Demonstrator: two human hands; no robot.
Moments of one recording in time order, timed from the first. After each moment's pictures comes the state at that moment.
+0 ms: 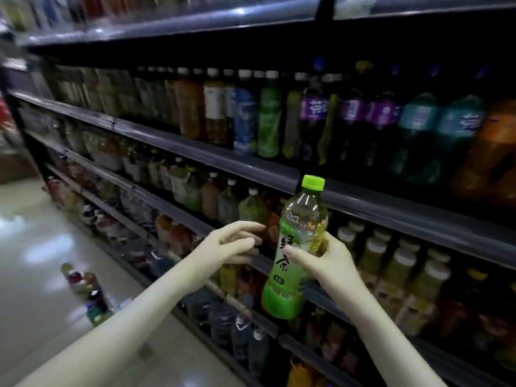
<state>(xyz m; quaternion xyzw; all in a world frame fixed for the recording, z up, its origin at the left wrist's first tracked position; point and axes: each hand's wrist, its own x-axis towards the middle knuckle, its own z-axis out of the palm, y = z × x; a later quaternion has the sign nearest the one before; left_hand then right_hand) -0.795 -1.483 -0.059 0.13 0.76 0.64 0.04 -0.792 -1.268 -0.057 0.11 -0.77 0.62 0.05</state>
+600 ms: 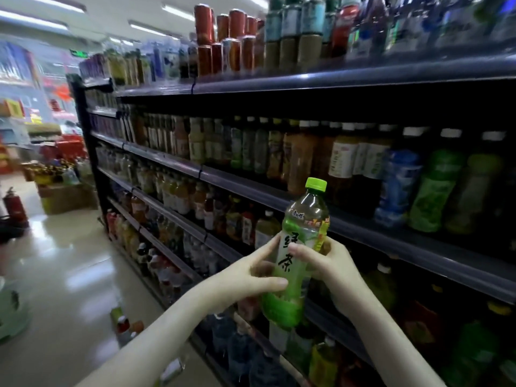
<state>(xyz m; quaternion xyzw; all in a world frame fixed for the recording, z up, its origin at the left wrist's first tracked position) -0.898 -1.777 -0.024 0.15 0.79 0.59 0.08 -0.930 -1.594 -0.009 0.19 -0.72 0.67 -0.01</state>
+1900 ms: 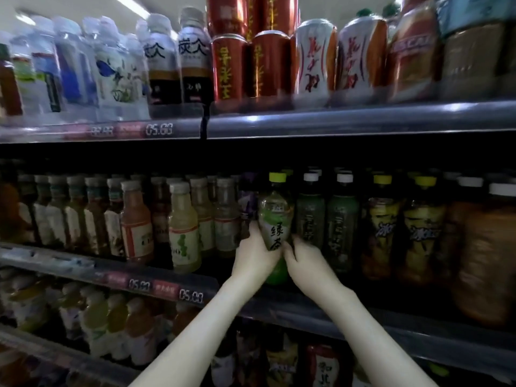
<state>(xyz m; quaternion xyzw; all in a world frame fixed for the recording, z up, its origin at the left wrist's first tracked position) -1.402 -2.071 0.046 0.15 0.86 0.47 -0.14 -1.353 -1.960 0.046 0.02 -0.91 0.36 0.20</state>
